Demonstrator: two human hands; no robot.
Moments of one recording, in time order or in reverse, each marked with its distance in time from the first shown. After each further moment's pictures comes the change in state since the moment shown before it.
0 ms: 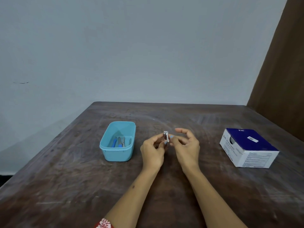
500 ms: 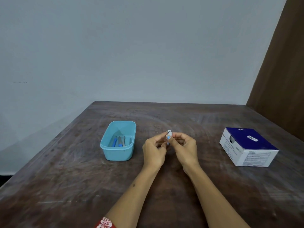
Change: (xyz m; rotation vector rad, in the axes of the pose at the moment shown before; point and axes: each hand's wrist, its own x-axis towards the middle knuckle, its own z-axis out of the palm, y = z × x) left_hand 0.002 -0.004 0.000 -0.045 -0.094 0.005; right_hand 0.005 0.008 0.001 0.023 -0.110 0.056
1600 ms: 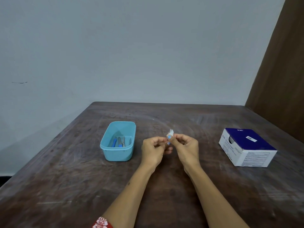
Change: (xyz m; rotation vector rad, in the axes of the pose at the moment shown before) left_hand 0.003 0.004 -0.006 -0.208 -0.099 -0.210; right_hand -0.004 -0.008 -0.003 0.104 0.035 0.051
